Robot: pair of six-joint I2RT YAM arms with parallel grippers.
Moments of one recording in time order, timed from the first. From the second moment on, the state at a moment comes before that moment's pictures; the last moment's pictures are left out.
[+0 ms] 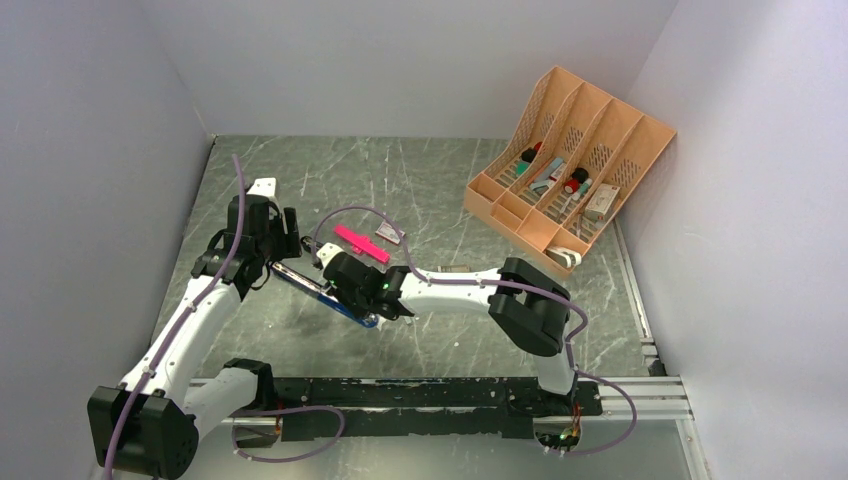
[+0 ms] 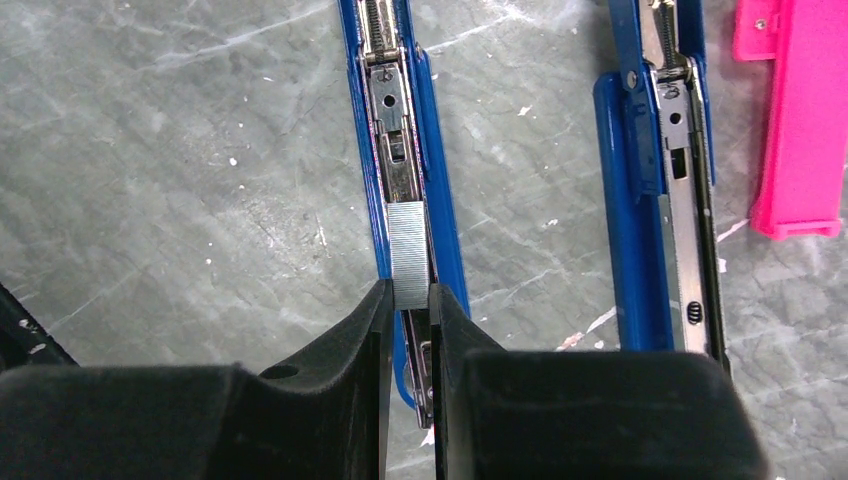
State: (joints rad) left arm -0.19 1.00 0.79 -0.46 -0.20 -0.19; right arm 1.19 1.95 1.33 -0.23 0.16 0.19
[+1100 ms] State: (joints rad) left arm -0.19 1.00 0.79 -0.46 -0.20 -0.19; right arm 1.20 1.70 0.88 0.31 -0.05 0.02
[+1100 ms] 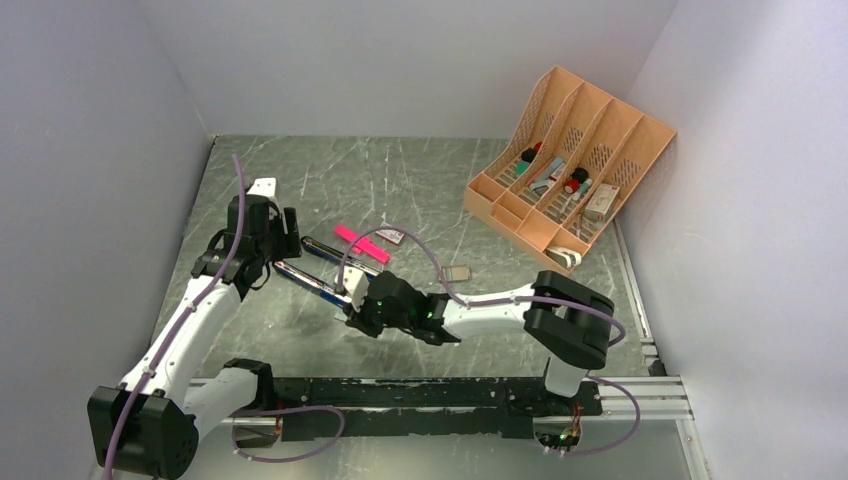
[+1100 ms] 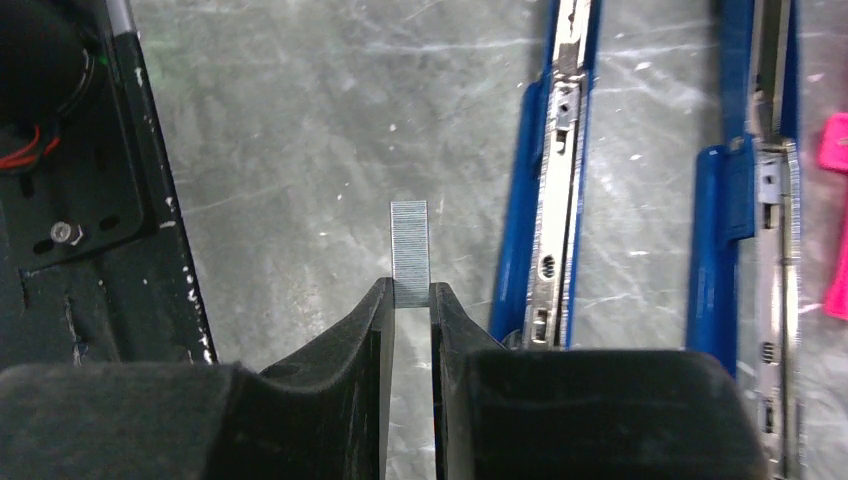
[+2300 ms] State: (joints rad) left arm -0.20 1.00 0.79 -0.46 -0.20 -0.19; right arm 1.22 1.88 0.72 0.71 -0.13 0.00
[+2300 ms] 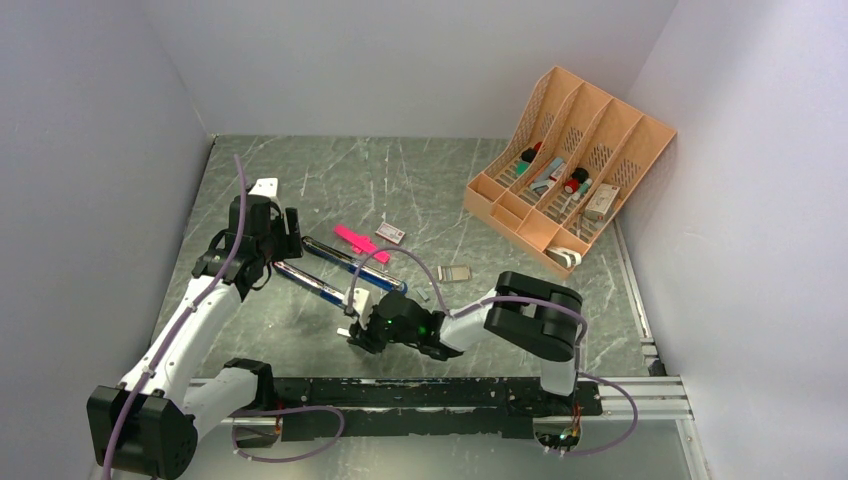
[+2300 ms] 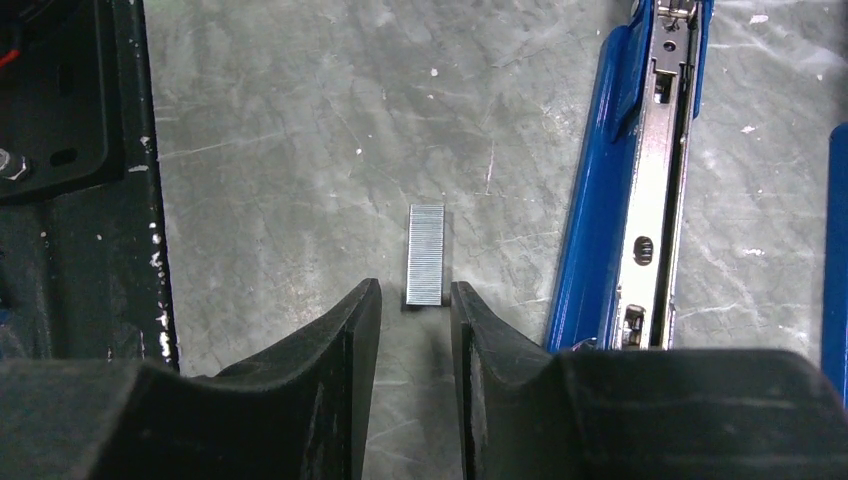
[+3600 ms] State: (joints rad) left arm -0.20 1.00 0.79 -0.46 -0.20 -0.19; right arm 1.20 1.94 0.67 0.90 -0.19 -0.05
